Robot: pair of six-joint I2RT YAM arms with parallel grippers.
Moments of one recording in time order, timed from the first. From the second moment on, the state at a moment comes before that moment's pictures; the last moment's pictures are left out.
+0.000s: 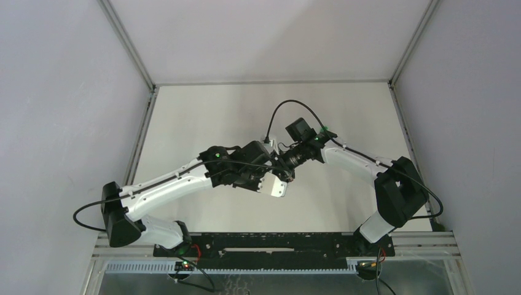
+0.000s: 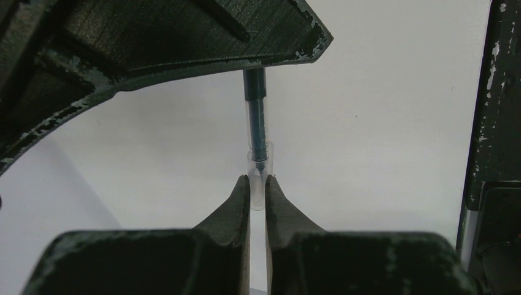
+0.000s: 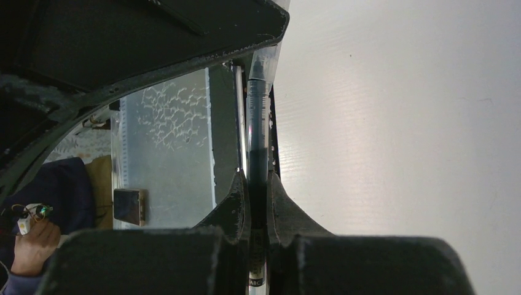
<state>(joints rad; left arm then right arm) -1.07 1.36 1.27 -1.03 -0.07 0.86 0.66 1.58 1.11 -0.57 -1.04 -0.14</state>
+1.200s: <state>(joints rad) -1.08 1.43 1.33 -1.08 -0.08 0.83 0.65 1.58 1.11 -0.60 -1.04 -0.15</state>
